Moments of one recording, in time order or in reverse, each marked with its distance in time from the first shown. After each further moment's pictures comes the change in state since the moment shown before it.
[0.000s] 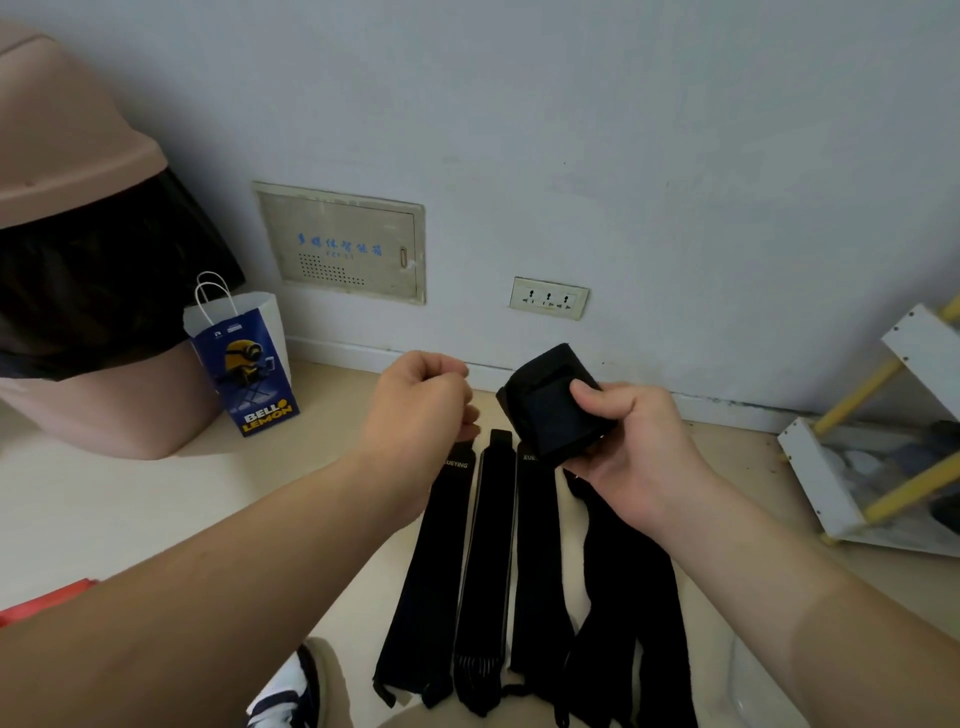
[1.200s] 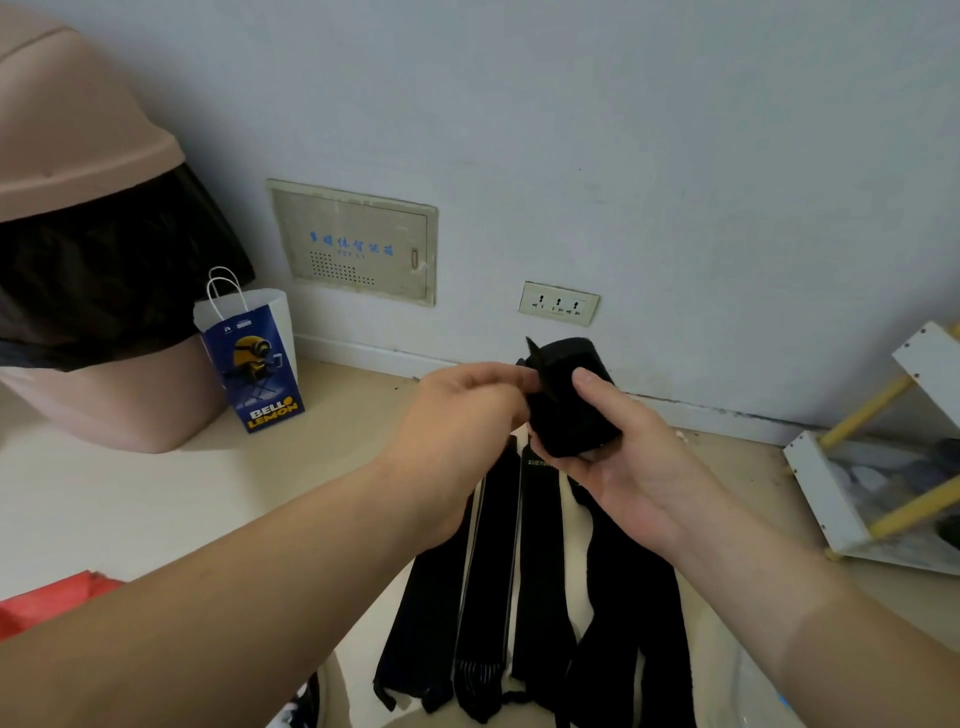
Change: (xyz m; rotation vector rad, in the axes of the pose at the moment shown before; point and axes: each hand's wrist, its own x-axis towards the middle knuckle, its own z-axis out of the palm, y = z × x) left_hand -0.018 0.004 0.006 -0.028 -0.212 0.045; right_hand 0.009 0.012 -0.001 -0.035 -0.087 -0.017
